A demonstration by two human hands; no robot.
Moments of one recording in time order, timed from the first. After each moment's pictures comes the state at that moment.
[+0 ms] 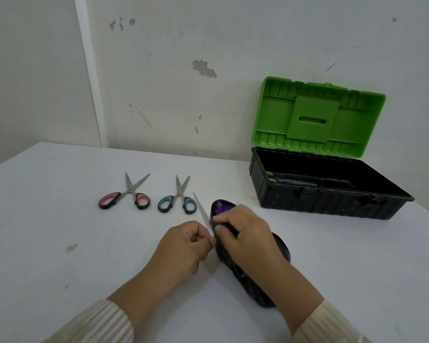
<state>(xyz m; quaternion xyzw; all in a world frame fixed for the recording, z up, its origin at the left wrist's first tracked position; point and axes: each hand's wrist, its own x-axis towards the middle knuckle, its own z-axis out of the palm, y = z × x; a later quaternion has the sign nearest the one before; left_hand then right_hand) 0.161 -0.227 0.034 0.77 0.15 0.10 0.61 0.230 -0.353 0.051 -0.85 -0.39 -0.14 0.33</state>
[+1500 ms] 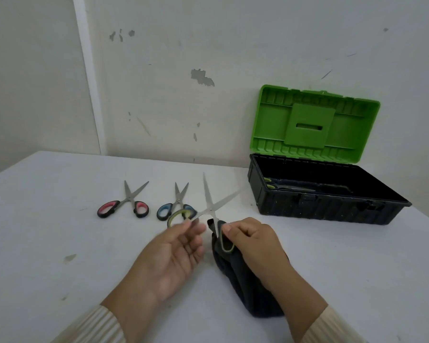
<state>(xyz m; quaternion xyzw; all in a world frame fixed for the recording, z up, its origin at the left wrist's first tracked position) 0.163 -0.213 0.039 0.35 0.17 0.03 0.92 0.232 -0.363 0.053 -0.84 -0.22 0.04 0.49</state>
